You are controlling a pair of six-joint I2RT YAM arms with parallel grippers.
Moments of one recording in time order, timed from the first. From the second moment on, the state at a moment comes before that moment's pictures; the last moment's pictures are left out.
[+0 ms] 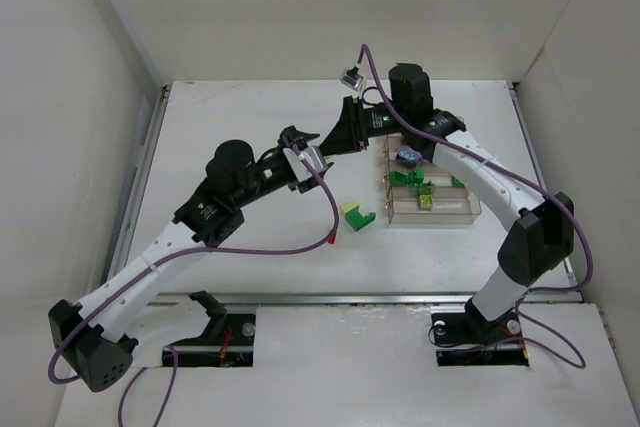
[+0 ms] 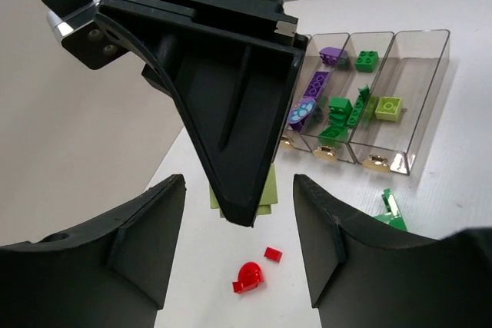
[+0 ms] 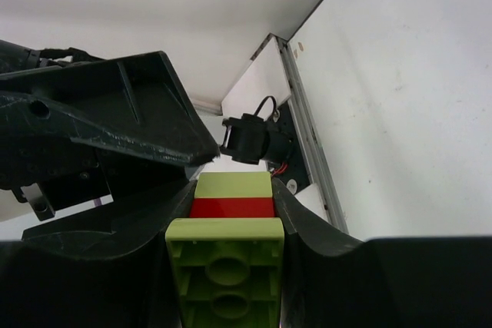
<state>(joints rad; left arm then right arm) -0.69 0.99 0.96 0.00 0.32 0.51 0.53 1.66 1.54 -0.21 -1.05 0.69</state>
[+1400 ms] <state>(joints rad) -0.69 1.00 0.96 0.00 0.37 0.41 0.53 1.64 1.55 -0.21 -1.06 0.73</state>
